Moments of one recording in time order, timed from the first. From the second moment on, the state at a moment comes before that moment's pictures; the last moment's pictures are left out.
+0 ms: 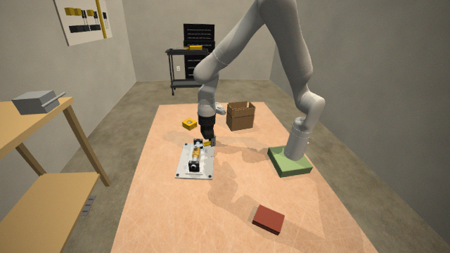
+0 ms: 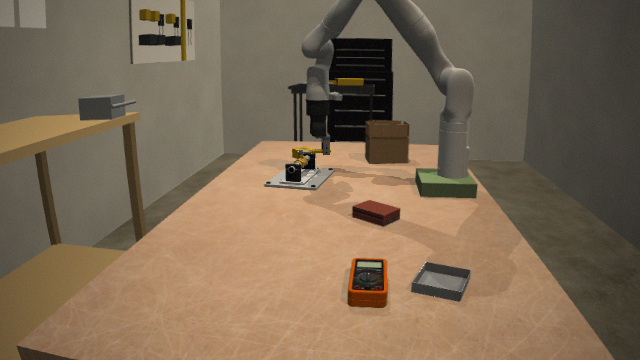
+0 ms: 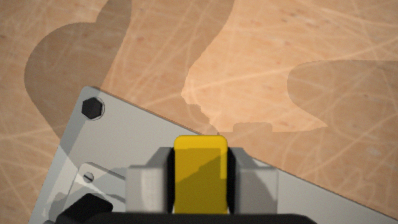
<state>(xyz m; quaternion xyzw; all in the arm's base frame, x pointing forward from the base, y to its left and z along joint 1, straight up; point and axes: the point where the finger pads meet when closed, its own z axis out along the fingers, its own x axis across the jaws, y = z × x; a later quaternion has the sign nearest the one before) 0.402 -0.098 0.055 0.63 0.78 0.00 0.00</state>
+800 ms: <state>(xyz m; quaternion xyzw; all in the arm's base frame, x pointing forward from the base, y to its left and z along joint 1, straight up) 0.400 -0.087 0.055 0.68 0.74 0.00 0.00</state>
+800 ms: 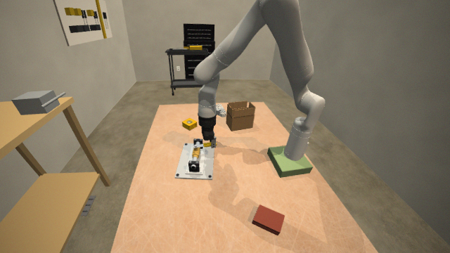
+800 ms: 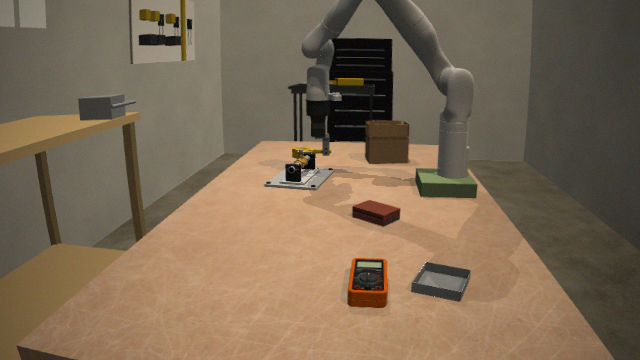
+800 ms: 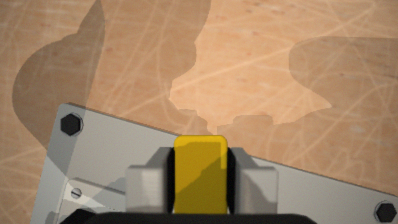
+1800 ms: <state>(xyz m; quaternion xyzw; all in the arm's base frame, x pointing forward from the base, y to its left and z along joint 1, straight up) 0.400 -0.072 0.055 0.74 0.67 0.00 0.00</state>
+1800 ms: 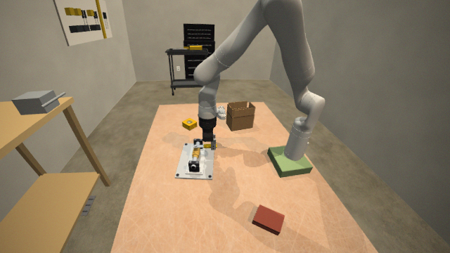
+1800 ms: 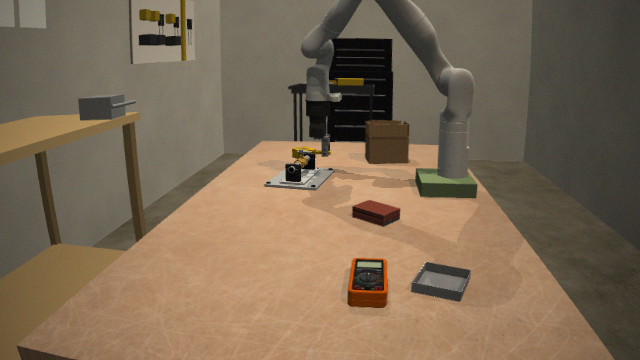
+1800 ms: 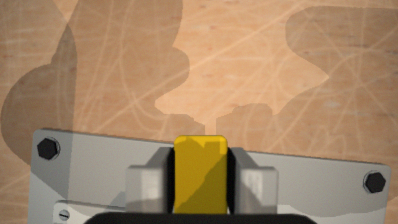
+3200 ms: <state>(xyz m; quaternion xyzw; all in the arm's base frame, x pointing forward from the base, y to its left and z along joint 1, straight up) 0.401 -0.063 0.055 0.78 0.63 0.00 0.00</state>
